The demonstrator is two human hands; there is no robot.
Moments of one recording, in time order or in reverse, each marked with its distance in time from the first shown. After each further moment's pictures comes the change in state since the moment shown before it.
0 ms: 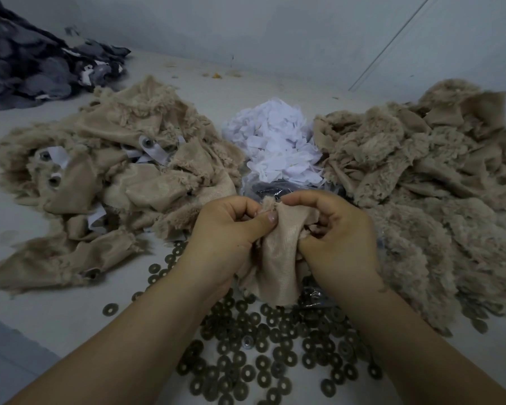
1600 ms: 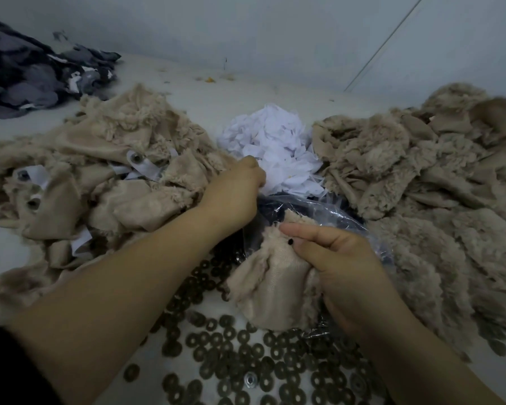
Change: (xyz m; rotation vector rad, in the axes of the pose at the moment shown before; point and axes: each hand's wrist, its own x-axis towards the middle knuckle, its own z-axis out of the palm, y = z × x) left_hand 0.120 0.003 -0.010 1.352 -0.165 0.433; right_hand 0.006 0.028 0.003 0.362 -0.079 0.491
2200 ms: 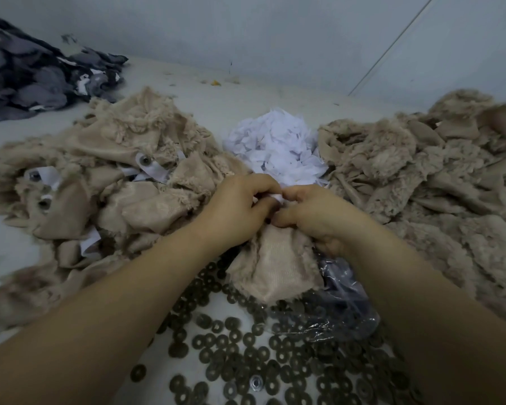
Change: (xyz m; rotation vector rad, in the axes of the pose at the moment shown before) left_hand -0.027 0.000 -0.004 -0.531 0.141 0.100; right_hand 0.074 -0.046 0.019 -0.344 -0.282 0.107
